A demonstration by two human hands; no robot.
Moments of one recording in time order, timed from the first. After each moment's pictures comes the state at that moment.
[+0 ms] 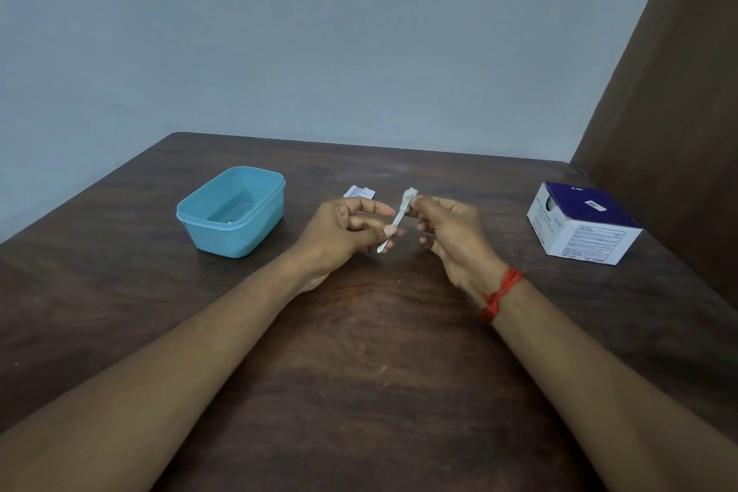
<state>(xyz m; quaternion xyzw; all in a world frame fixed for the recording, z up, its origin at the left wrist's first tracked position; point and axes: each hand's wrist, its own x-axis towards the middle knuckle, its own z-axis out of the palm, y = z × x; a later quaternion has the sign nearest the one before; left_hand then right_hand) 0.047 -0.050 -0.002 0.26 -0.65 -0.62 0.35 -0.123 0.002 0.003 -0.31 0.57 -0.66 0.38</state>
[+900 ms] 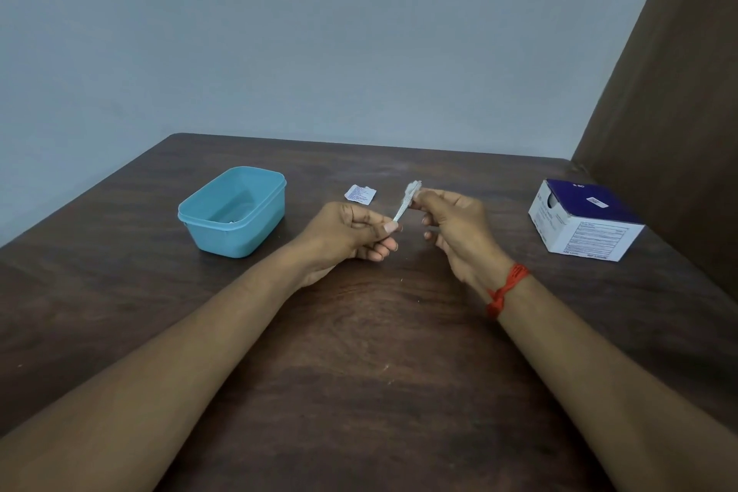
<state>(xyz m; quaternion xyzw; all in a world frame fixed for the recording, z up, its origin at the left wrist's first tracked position) 0.047 -0.057 -0.001 0.29 -0.64 -0.65 0.29 -0.127 0.002 0.005 -0.33 0.57 -0.66 0.36</state>
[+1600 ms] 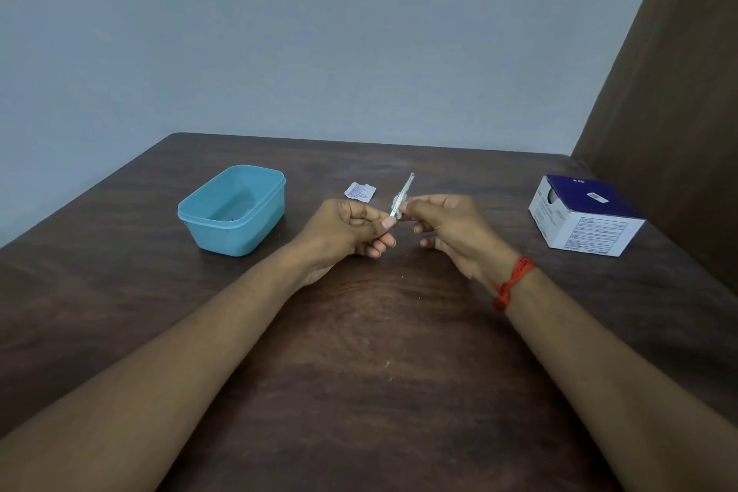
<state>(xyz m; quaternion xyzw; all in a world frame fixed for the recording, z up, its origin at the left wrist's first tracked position) 0.045 -0.054 -0.002 0.30 -0.64 -0.63 0.32 -0.129 0.006 0.008 -0.39 0.60 -0.57 0.40</state>
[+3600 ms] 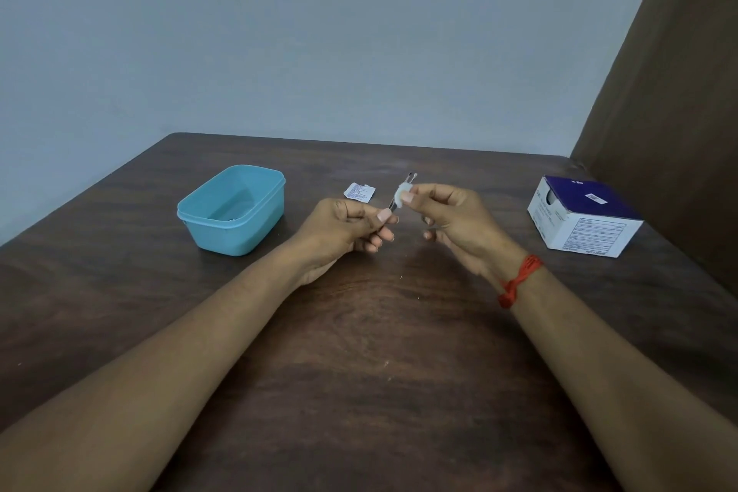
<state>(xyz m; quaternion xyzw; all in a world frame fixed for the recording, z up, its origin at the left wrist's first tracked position) 0.048 -0.056 -0.002 0.27 -0.63 -0.65 0.33 -0.136 0.010 0.011 -0.44 0.54 -0.59 0.41</state>
